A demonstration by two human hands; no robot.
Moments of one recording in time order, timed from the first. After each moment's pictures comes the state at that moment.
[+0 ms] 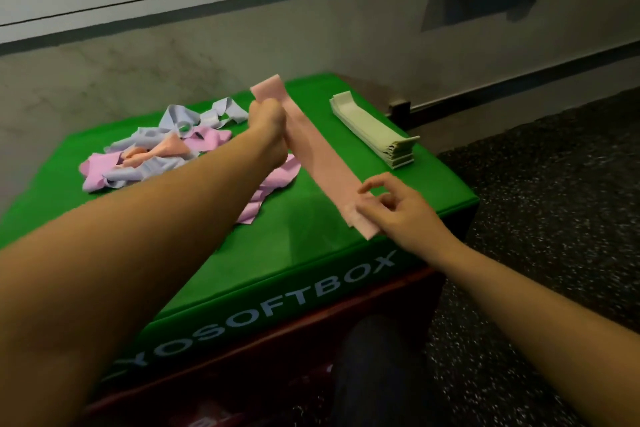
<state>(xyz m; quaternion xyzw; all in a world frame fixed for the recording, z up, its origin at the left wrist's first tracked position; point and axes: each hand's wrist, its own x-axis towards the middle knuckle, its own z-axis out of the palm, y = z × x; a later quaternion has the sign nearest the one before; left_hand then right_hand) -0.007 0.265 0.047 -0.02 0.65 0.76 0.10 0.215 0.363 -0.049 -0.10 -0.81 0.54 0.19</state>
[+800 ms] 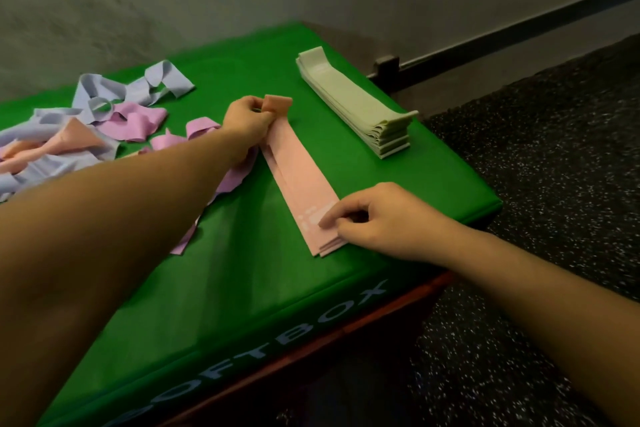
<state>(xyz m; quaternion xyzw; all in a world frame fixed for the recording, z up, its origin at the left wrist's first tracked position) -0.117 0.330 -0.069 0.15 0.88 0.45 0.07 0.162 0.417 -0.064 -0.05 -0.90 0.44 0.00</state>
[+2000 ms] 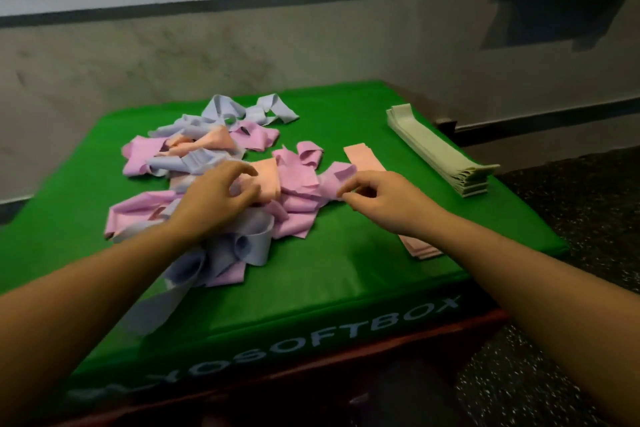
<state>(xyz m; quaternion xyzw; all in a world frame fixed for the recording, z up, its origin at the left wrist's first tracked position) -0.058 0.047 -0.026 0.31 0.91 0.25 -0.08 0.086 0.305 -0.015 -0.02 -0.92 0.38 0.11</state>
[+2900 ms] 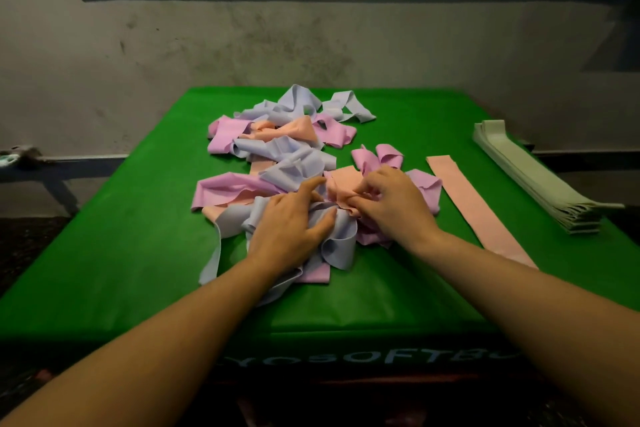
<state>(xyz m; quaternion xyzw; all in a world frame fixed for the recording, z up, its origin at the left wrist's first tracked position) -0.035 0.015 -0.078 0.28 0.89 0.33 -0.14 -0.006 0.213 -0.050 0.03 -0.94 0.27 0.21</state>
